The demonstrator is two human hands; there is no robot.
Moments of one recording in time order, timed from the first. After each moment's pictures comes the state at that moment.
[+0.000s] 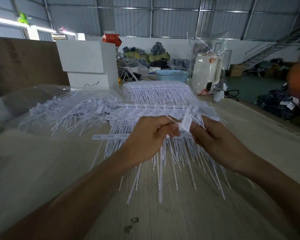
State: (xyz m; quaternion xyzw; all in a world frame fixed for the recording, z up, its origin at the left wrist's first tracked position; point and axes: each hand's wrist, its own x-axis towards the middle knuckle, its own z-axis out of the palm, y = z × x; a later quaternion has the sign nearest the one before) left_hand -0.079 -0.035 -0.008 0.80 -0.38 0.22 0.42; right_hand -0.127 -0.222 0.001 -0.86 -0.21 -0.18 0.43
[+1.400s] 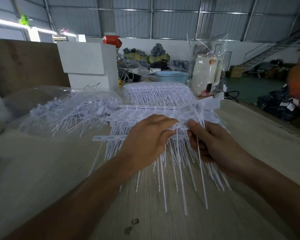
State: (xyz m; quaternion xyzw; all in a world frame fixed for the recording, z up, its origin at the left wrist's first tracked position) left_hand -0.082 -0.032 -0.015 0.83 -0.36 0.32 0.28; right_hand -0.130 -0.219 -0.001 -0.77 -0.09 -0.05 0.63
